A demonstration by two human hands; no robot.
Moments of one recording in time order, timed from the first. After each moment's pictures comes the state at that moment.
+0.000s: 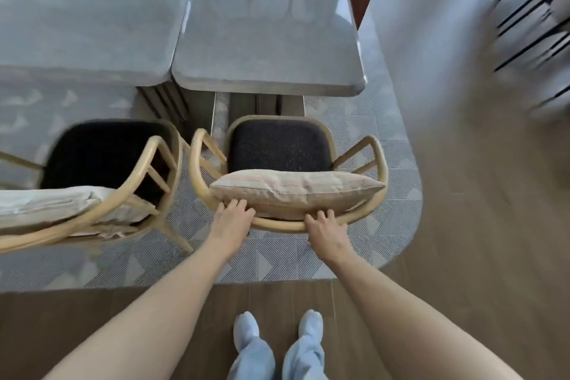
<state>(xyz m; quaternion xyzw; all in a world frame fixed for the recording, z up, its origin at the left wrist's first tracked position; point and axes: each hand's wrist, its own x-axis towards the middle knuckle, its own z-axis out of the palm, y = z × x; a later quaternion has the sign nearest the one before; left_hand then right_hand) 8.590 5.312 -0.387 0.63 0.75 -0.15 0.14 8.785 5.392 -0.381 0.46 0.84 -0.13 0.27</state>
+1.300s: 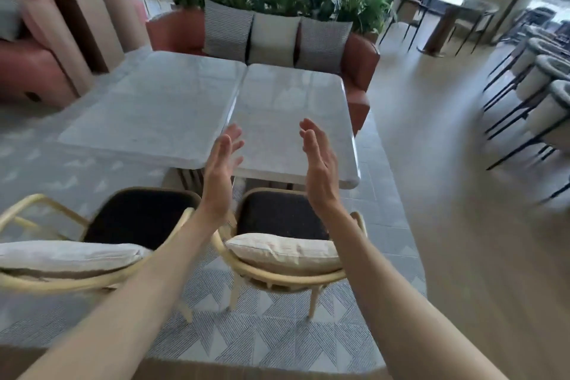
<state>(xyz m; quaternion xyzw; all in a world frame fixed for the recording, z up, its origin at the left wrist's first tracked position) 8.549 5.352 -0.096 0.32 0.57 0.71 0.25 8.673 5.451 -0.083 0.30 0.68 -0.49 -0.45</state>
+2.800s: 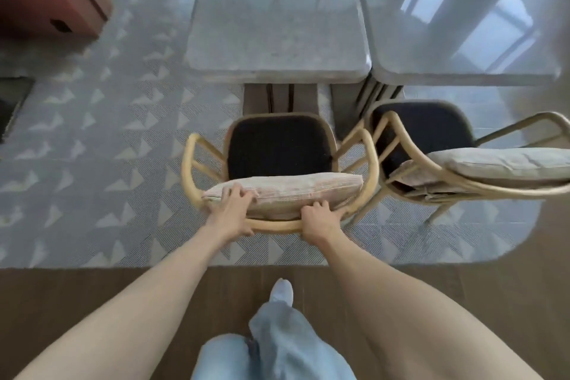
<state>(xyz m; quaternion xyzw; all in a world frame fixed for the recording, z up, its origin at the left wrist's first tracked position) 8.076 5.016 -0.356 0.52 0.80 -0.11 0.28 8.255 5.099 -0.351 0.46 0.81 -0.20 0.30</state>
